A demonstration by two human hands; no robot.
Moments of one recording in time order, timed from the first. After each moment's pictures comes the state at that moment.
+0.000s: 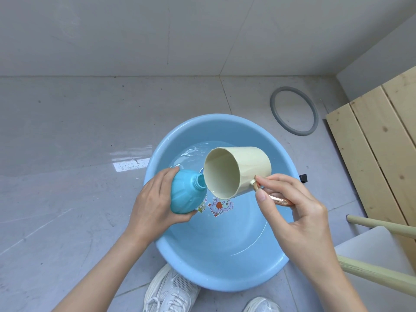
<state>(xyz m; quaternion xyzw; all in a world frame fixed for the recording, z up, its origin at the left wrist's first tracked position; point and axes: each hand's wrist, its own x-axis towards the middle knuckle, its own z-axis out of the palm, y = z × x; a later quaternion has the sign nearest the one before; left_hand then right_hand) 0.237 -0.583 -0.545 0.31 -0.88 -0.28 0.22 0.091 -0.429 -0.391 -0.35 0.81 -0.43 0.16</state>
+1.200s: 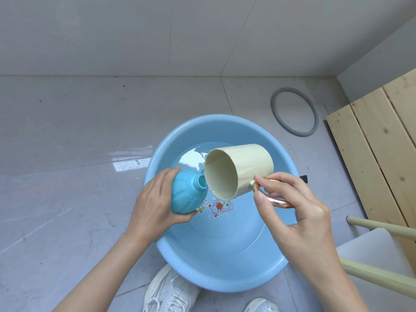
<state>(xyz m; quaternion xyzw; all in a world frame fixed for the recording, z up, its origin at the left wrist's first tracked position) 0.238 -0.582 -0.546 0.32 -0.88 -0.28 0.22 0.093 -0.431 -0.386 -0.41 0.81 -0.40 0.10</state>
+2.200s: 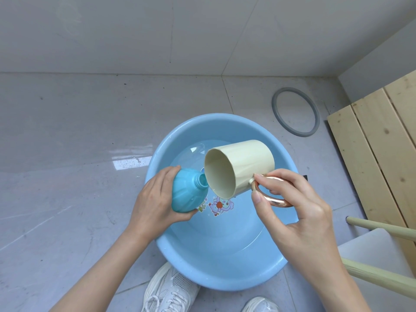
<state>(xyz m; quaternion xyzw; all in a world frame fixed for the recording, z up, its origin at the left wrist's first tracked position) 0.238 -0.582 -0.548 0.32 -0.88 -0.28 0.22 0.094 -0.433 -0.383 -0.44 0.82 -0.36 0.06</state>
